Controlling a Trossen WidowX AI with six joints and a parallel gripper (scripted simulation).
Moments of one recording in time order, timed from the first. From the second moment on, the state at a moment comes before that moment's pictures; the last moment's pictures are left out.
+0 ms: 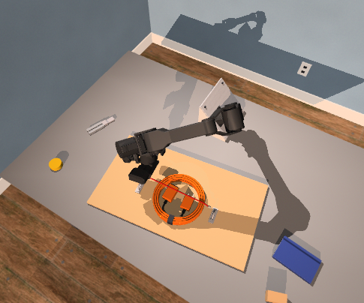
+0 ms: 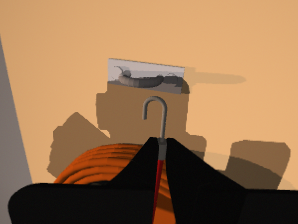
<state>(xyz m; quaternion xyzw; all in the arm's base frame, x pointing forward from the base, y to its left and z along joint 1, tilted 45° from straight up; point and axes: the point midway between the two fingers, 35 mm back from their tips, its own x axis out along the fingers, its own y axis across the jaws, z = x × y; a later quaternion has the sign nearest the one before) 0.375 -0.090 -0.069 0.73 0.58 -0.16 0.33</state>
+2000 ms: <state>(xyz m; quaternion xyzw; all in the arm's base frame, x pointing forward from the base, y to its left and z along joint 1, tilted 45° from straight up) 0.373 -0.072 -0.103 0.75 0.57 -0.15 0.31</state>
